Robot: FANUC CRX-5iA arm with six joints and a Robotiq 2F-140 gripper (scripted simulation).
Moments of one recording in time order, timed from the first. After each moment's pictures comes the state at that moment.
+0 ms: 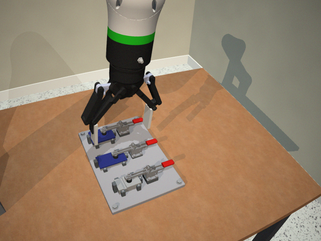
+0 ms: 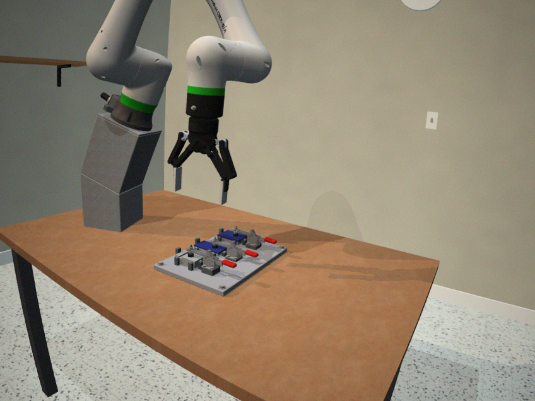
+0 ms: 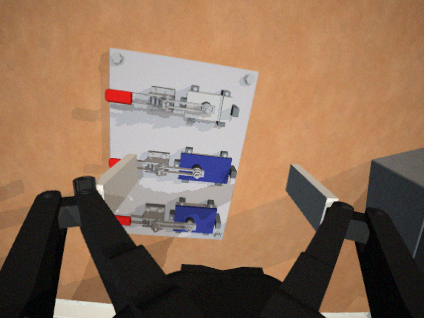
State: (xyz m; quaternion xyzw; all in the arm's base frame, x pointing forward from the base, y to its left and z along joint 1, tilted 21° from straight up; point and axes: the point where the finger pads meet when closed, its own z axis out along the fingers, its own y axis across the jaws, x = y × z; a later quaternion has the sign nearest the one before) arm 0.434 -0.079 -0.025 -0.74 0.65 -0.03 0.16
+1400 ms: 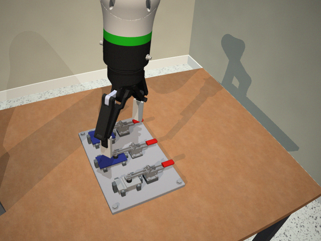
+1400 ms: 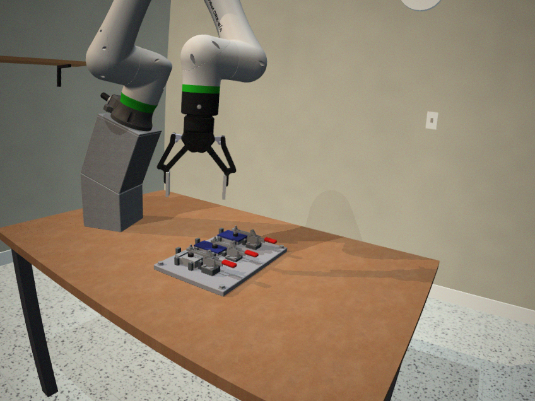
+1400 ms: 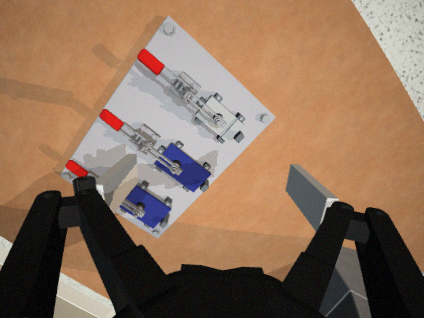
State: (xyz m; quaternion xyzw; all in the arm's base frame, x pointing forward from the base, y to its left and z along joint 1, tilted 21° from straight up) arm 0.434 -0.093 -0.026 -0.89 0.42 -0.09 0.14
